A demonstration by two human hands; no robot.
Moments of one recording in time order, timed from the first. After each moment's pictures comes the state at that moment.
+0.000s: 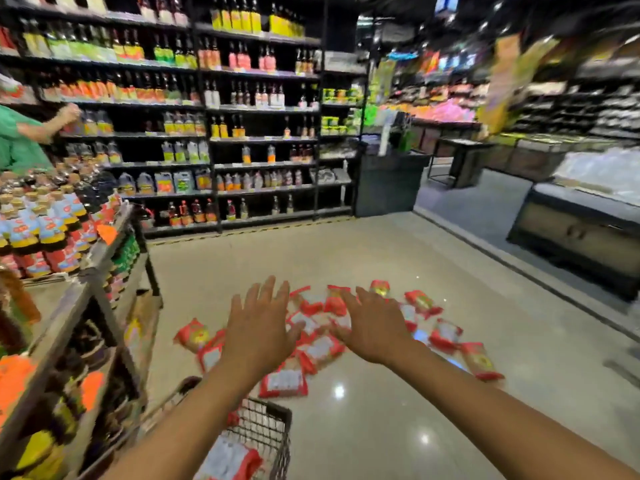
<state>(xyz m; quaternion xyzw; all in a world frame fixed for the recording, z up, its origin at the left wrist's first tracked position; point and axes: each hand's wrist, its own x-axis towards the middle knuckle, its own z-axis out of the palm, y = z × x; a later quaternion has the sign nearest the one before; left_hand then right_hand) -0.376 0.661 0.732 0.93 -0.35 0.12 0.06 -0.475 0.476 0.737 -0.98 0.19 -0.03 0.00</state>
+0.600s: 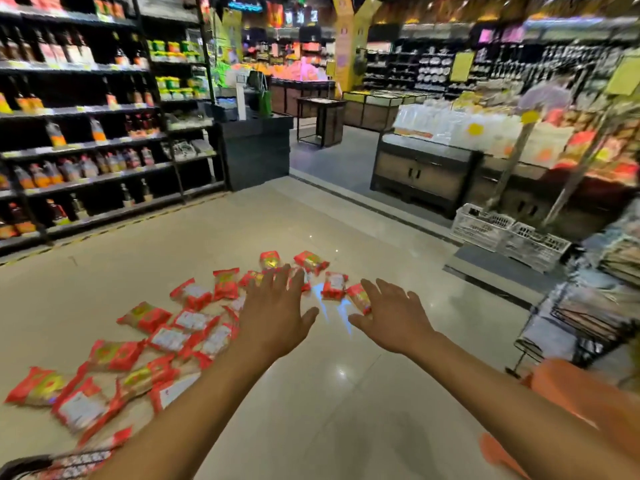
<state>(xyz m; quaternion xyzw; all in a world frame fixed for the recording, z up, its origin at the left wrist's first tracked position) -0.483 0.432 0.708 0.81 -0.58 0.09 0.06 -0.673 0.317 0.718 -0.89 0.45 0.00 0.05</state>
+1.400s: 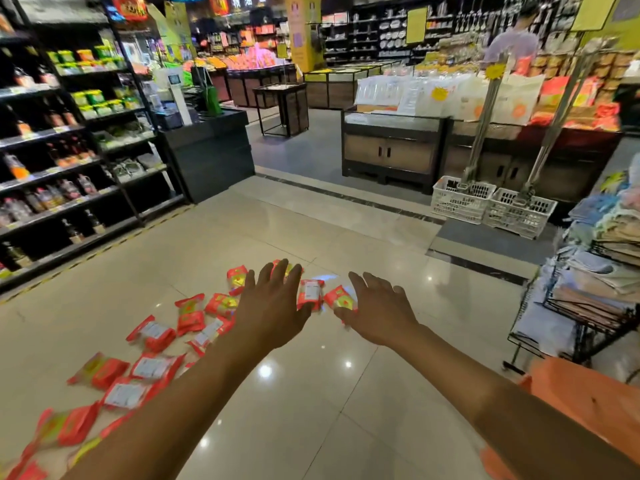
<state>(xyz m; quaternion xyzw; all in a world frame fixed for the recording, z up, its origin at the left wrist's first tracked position) -0.543 0.120 0.705 0.77 -0.63 0.08 0.00 -0.732 0.040 0.695 -0.86 0.48 -0.04 0.14</state>
